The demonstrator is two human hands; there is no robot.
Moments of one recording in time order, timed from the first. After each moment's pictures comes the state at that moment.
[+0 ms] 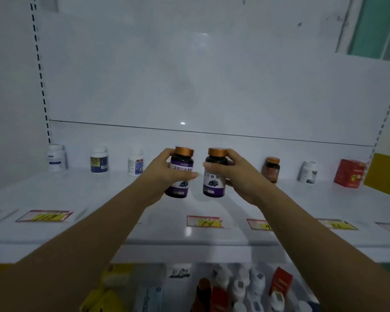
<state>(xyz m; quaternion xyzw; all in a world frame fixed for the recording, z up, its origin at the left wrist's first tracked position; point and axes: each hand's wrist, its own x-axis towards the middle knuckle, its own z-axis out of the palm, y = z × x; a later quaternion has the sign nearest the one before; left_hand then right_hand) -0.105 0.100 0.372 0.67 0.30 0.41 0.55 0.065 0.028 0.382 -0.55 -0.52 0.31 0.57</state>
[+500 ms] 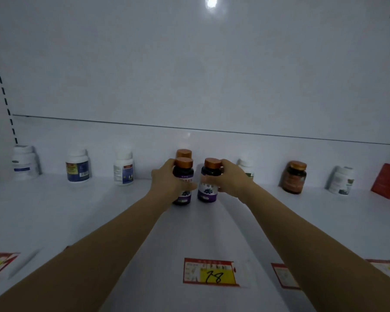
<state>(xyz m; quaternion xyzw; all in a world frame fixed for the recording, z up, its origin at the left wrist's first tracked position) -0.027 0.213 0.339 0.68 0.45 0.40 0.42 0.123 0.172 0.354 -0.71 -0.54 0.20 0.41</state>
